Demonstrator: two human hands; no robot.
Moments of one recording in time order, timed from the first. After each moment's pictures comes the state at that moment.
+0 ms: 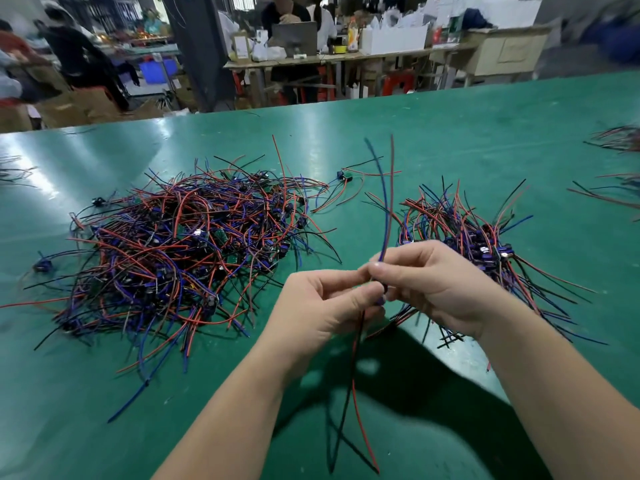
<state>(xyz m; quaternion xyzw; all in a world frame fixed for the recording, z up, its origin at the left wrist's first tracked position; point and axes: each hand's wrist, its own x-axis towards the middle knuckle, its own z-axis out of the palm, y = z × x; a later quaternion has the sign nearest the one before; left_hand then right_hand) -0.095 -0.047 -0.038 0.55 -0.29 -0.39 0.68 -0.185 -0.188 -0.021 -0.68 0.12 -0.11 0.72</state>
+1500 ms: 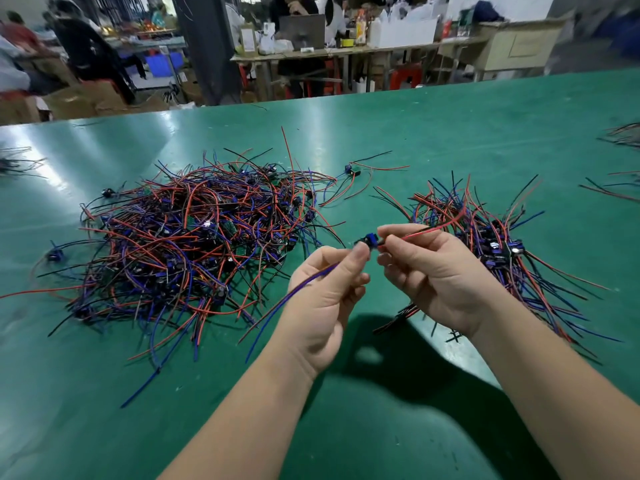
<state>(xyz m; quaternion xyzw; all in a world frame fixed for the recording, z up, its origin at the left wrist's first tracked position) -0.099 -0.056 -0.041 0.43 -0.15 -0.36 0.81 -0.173 -0.174 -0.024 -0.47 0.13 -0.20 0.85</state>
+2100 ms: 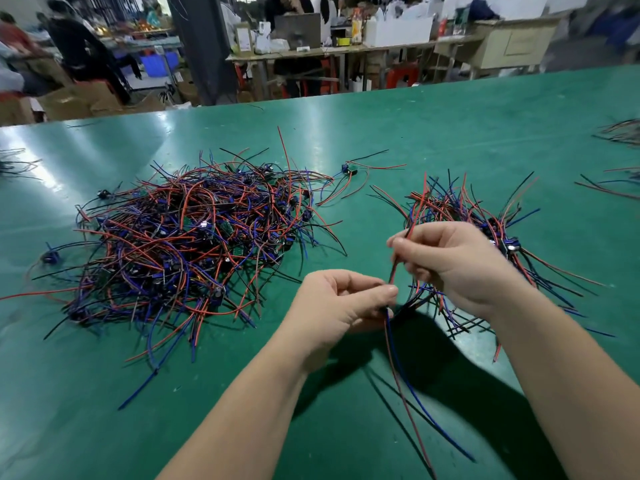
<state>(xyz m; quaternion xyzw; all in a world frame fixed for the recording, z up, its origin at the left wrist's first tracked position) -0.100 -0.053 -0.043 0.58 -0.21 -0.42 0.67 -0.182 -0.197 -0.020 -0.66 0.21 -0.21 0.69</state>
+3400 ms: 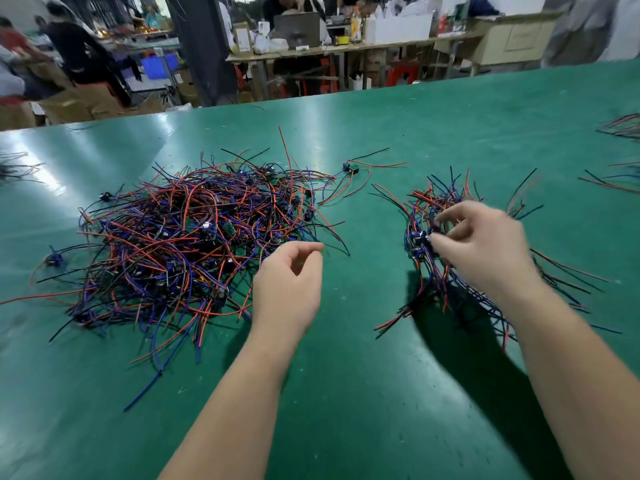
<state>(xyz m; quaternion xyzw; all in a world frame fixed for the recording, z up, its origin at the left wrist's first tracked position) -0.065 -0.044 -0.048 0.78 -0.21 -0.07 0.59 -0.188 -0.235 -0.038 -0.84 0.36 -0.31 0.26</state>
